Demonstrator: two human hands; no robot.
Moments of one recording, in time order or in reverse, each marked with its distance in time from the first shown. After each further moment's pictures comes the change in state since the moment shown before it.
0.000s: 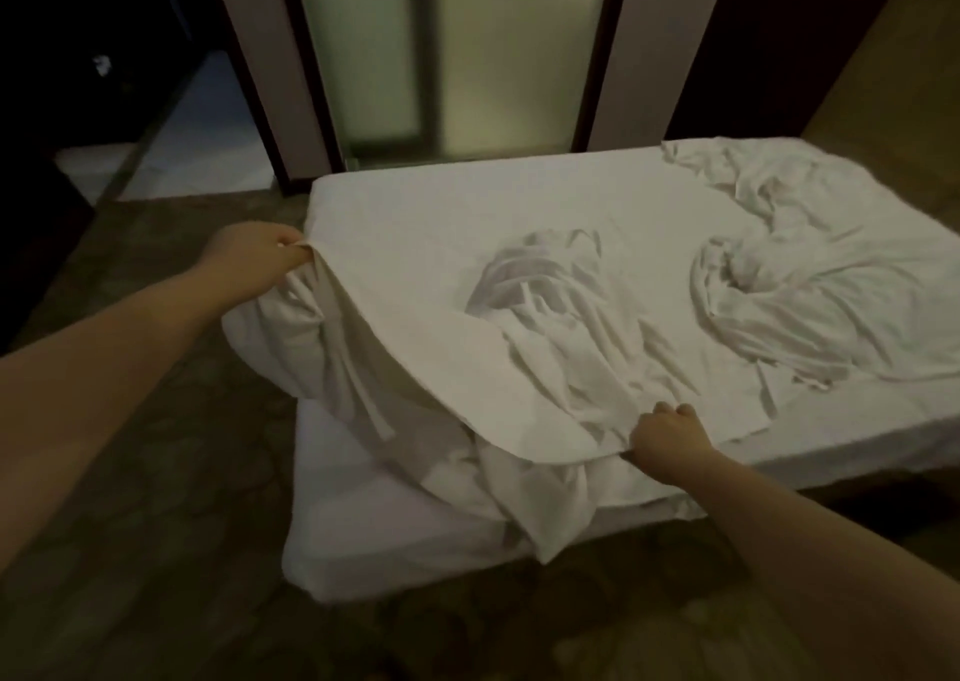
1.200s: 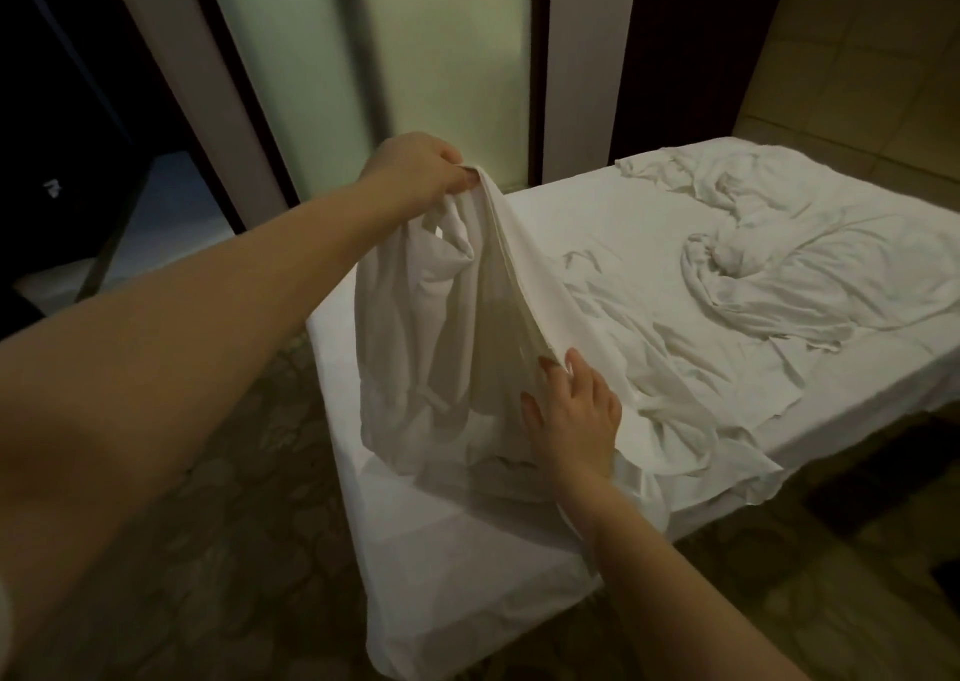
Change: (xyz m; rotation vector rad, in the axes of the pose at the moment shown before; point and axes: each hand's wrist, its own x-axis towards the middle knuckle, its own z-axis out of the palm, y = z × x) left_hand 0.040 0.118 -0.056 -0.050 -0.034 0.441; right_hand 0.001 -0.213 -0.106 0.698 0.908 0.465
